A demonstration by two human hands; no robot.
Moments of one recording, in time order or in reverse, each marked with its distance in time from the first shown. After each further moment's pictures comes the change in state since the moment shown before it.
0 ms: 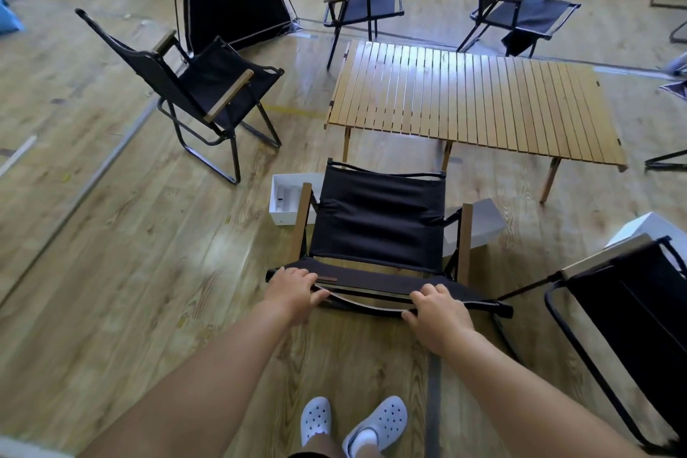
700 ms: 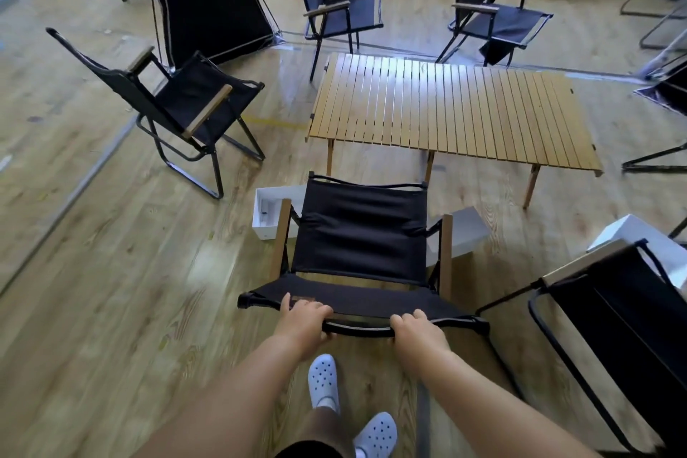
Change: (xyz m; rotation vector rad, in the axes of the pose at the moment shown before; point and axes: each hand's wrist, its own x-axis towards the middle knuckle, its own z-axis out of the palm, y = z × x) left_hand 0.005 0.069 0.010 -0.072 -0.038 0.089; right_hand 0.000 0.008 -0.004 0.014 -0.202 0.016
